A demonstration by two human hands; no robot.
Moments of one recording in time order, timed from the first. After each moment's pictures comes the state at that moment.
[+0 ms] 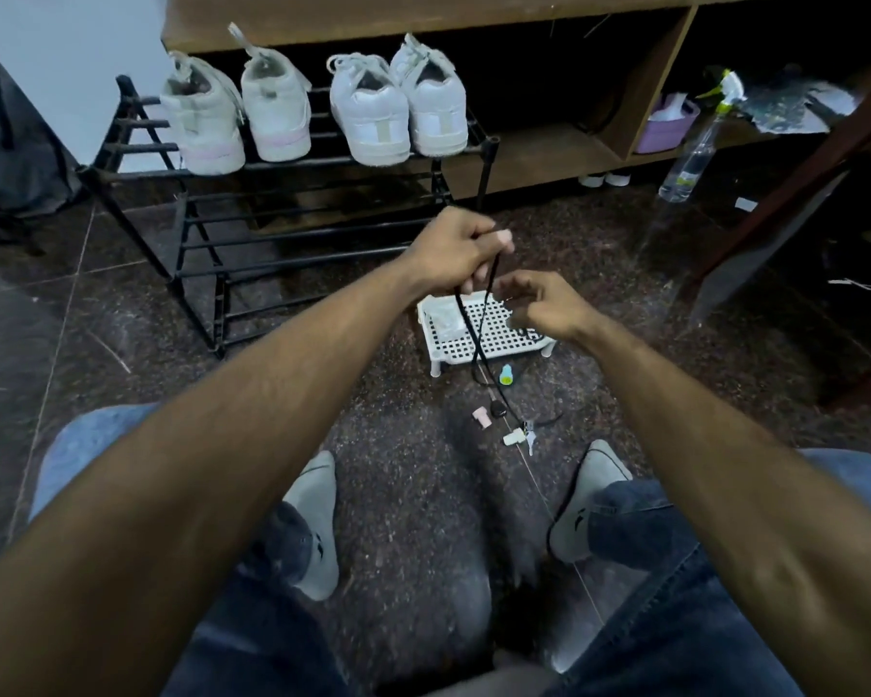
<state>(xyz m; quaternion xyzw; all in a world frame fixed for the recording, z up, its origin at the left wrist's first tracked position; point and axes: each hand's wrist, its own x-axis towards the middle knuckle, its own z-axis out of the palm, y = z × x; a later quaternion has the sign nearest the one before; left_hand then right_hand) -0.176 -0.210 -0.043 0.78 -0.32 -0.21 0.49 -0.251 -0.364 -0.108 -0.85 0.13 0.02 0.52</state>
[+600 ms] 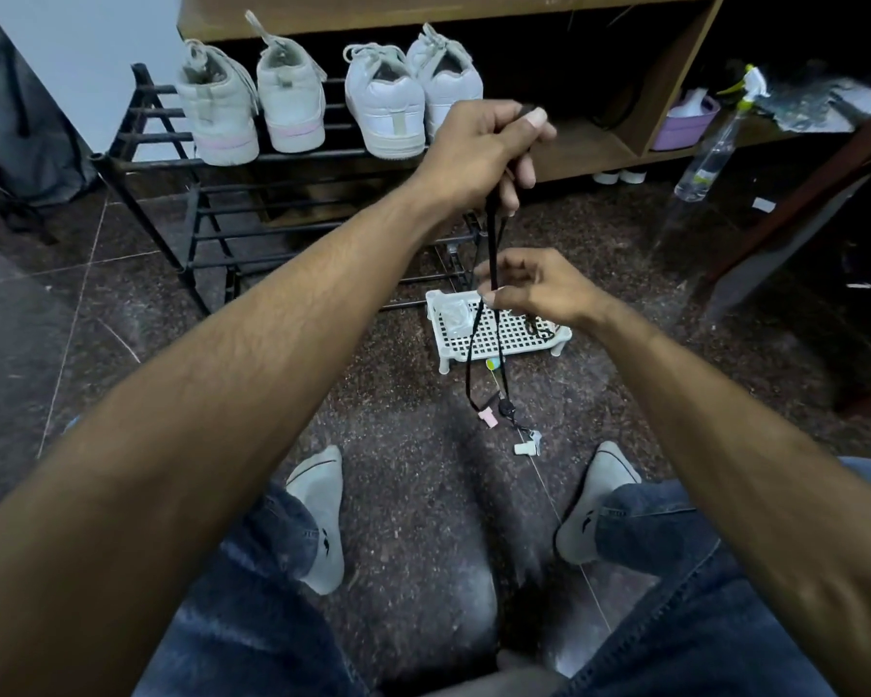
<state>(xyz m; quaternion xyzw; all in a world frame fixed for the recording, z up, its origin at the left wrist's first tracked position) -0.174 -0.213 0.025 0.70 -0.34 -0.13 0.61 -0.245 -0.345 -0.078 -0.86 0.03 0.02 0.52</state>
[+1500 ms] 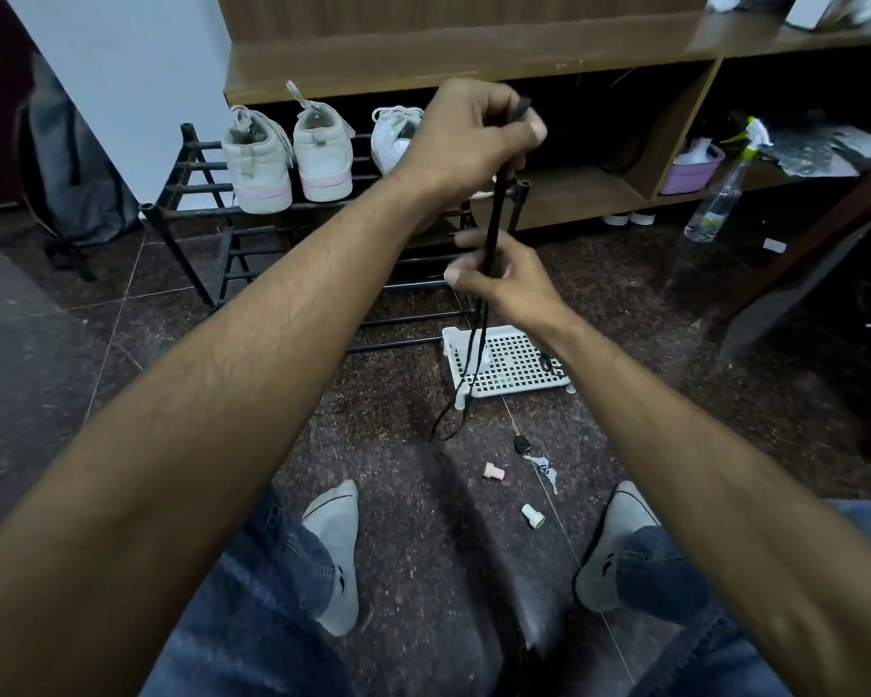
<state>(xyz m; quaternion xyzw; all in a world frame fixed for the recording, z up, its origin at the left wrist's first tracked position) -0.167 -0.184 0.077 0.75 -0.37 -0.01 0.56 -0.221 -0.282 -0.038 -0.77 0.03 -0.12 0.63</state>
